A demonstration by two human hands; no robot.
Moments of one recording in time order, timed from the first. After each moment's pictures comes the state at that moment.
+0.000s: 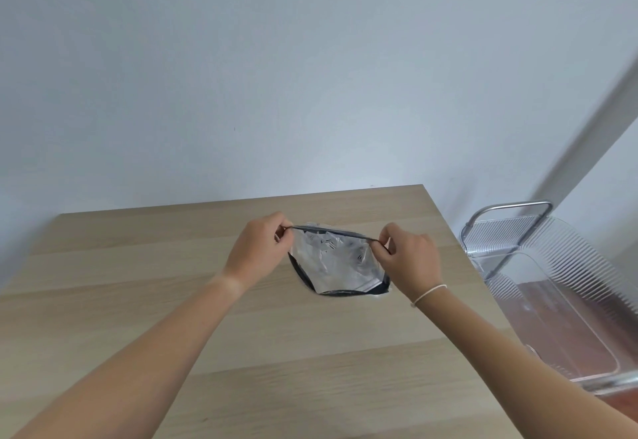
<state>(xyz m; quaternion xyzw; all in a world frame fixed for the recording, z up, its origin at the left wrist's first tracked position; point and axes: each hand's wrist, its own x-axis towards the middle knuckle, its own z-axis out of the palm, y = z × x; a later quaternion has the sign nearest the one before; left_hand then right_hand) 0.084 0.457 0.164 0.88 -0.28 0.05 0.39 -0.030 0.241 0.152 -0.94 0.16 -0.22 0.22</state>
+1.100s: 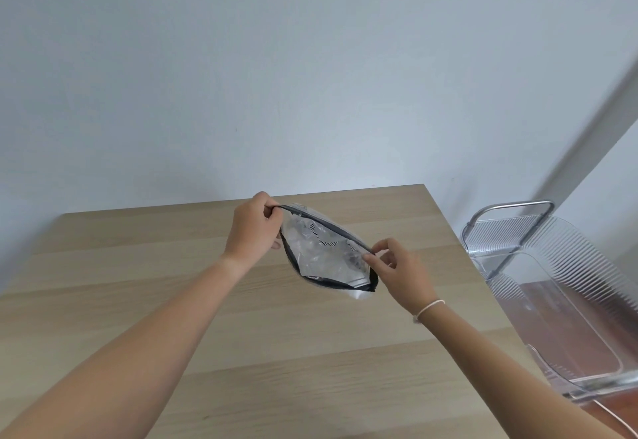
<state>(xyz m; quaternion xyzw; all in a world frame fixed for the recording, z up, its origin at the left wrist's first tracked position) 0.098 0.450 0.178 0.84 -0.15 0.00 0.52 -0.042 0.246 0.131 -0.87 0.19 -0.12 0.44</state>
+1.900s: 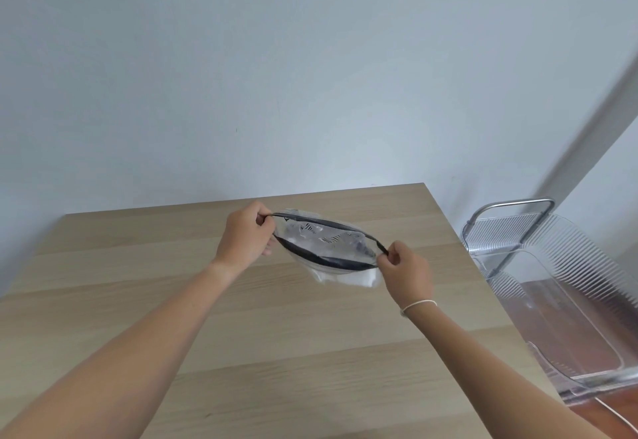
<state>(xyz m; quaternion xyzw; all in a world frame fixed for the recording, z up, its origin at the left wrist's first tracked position) 0.104 0.468 0.164 0.85 -0.14 -0.02 0.51 -0.037 0.248 0.118 -0.86 0.30 -0.17 0.39</state>
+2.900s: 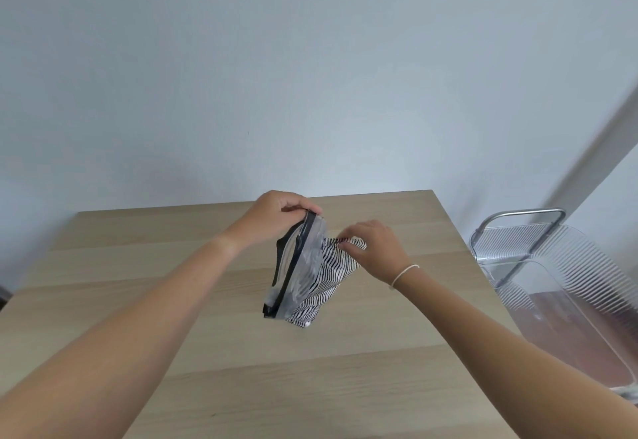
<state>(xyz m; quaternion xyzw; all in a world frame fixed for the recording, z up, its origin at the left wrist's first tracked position) 0.102 0.454 0.218 0.81 -0.34 -0.14 0.46 0.010 0.265 0.157 -0.96 0.02 -0.09 0.27</state>
